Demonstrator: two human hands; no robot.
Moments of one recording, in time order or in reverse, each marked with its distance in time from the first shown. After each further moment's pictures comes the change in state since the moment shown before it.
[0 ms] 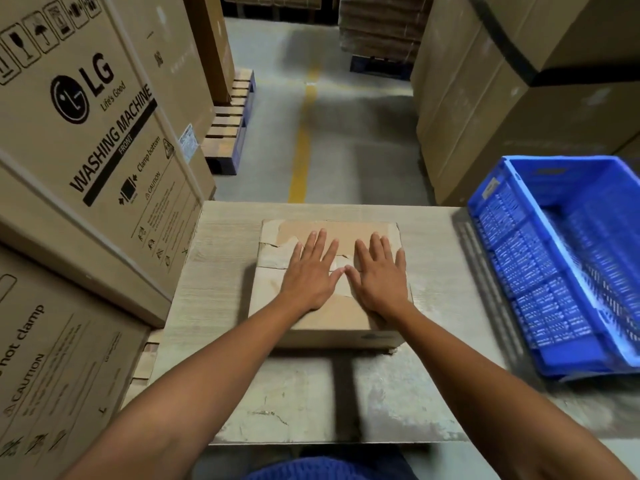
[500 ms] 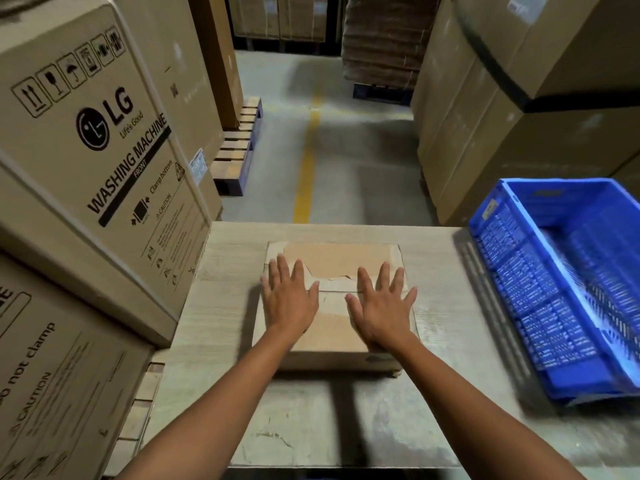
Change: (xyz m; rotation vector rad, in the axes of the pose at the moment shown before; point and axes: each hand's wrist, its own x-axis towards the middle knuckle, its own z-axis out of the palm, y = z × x) left_hand -0.032 -0.017 -0.007 -0.094 0.133 -0.393; right_hand -0.028 -0.016 -0.006 0.045 -0.063 0.110
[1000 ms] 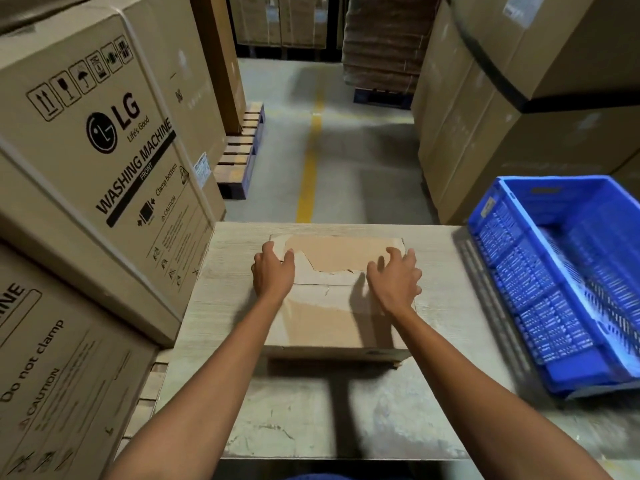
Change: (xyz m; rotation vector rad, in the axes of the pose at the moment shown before) left_hand 0.030 -0.013 -0.041 -0.707 0.082 -0.361; right_hand 0.022 -0.006 -0.046 0.508 0.182 0.362
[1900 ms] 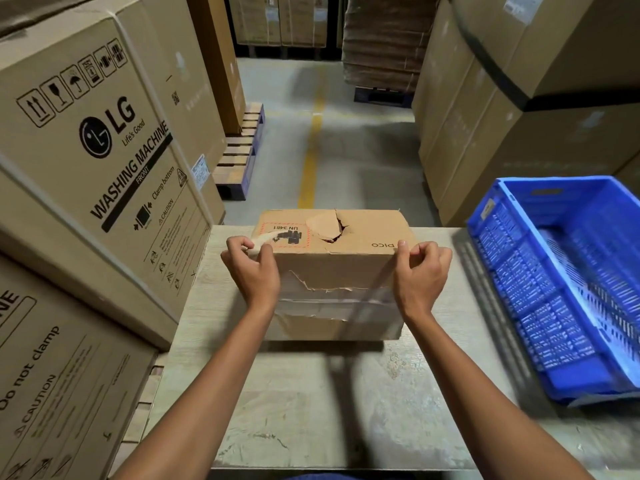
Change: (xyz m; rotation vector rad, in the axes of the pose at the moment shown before) left_hand -0.031 0.032 -0.025 -0.483 0.389 0.148; right_hand 0.008 0.011 -0.037 0.483 0.466 -0.162
